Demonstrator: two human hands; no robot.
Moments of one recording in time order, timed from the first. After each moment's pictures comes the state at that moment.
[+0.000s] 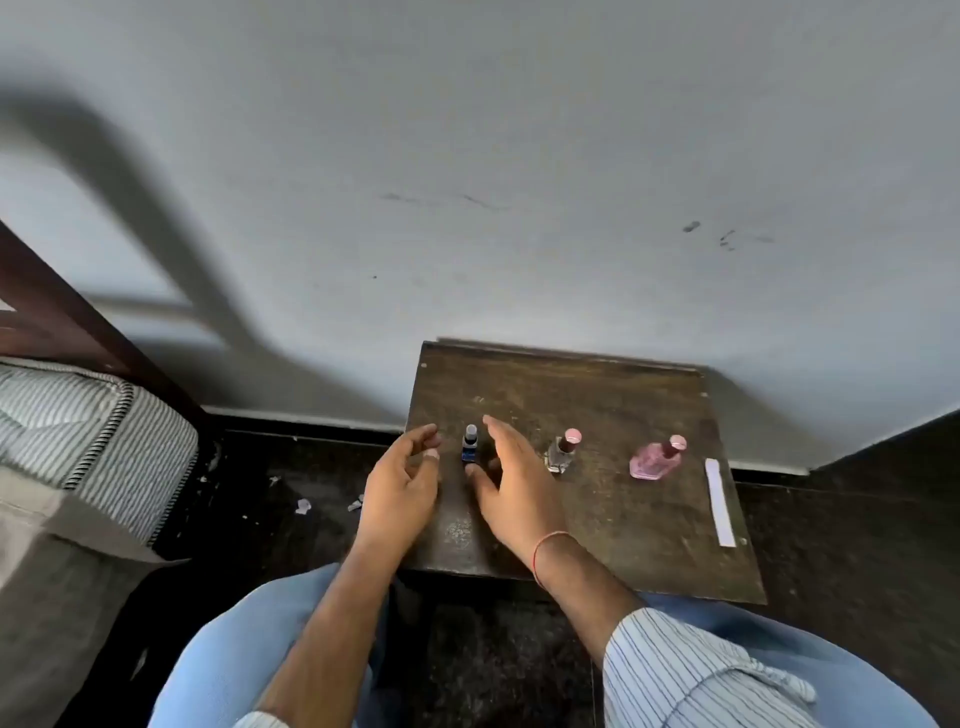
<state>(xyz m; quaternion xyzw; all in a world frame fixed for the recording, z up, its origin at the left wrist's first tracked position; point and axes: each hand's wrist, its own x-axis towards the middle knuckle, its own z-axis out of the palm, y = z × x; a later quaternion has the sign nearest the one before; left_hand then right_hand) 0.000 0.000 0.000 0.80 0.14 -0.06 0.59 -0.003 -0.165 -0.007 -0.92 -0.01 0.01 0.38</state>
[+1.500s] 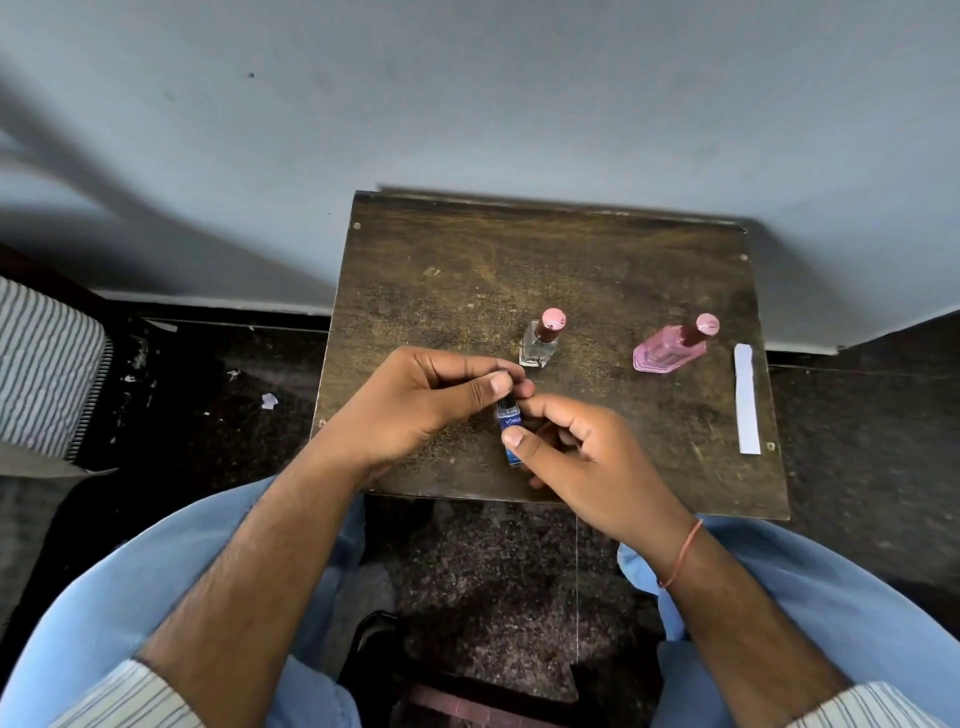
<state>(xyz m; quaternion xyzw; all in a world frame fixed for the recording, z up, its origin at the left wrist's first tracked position) 0.017 -0.053 -0.014 0.62 -0.06 -0.30 0.72 -0.050 -0.270 -0.021 -0.80 0.05 0.18 0.57</state>
